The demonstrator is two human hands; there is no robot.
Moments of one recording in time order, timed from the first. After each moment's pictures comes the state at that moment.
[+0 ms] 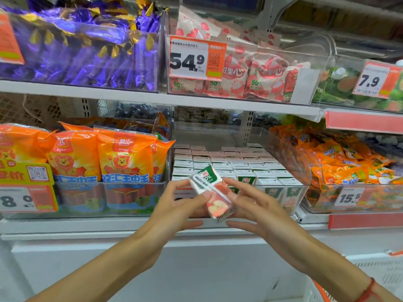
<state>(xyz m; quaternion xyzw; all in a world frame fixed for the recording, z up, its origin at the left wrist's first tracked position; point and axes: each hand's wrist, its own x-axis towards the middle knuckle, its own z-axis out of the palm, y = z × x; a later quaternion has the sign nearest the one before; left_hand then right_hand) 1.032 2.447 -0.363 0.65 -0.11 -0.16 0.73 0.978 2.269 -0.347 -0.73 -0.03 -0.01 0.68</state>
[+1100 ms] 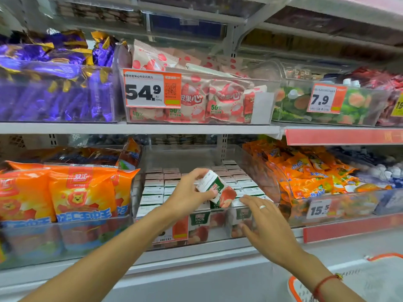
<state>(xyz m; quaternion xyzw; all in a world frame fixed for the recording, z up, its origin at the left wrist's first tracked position) 1.106 2.353 -0.326 0.78 -0.28 -0.05 0.55 1.022 2.153 -0.396 -0.97 0.01 -0.24 0.07</state>
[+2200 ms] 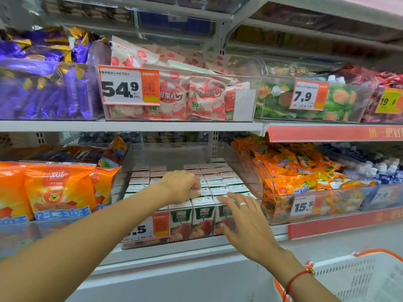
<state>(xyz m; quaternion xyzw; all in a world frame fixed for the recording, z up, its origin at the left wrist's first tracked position) 1.145 2.321 -0.315 0.92 -0.38 0.04 0.00 1.021 2.156 -0.395 -0.97 -0.01 -0.23 0.06</state>
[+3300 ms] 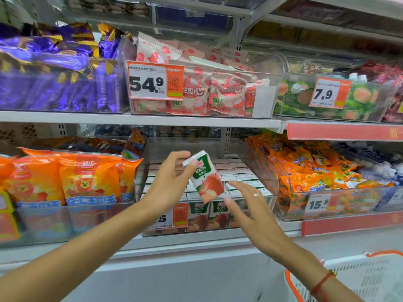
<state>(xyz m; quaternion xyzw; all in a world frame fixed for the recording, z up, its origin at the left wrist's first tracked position) 1.067 2.384 -0.303 0.77 -0.21 0.02 0.61 0.998 2.197 -0.364 -0.92 -0.02 -0.20 0.35</state>
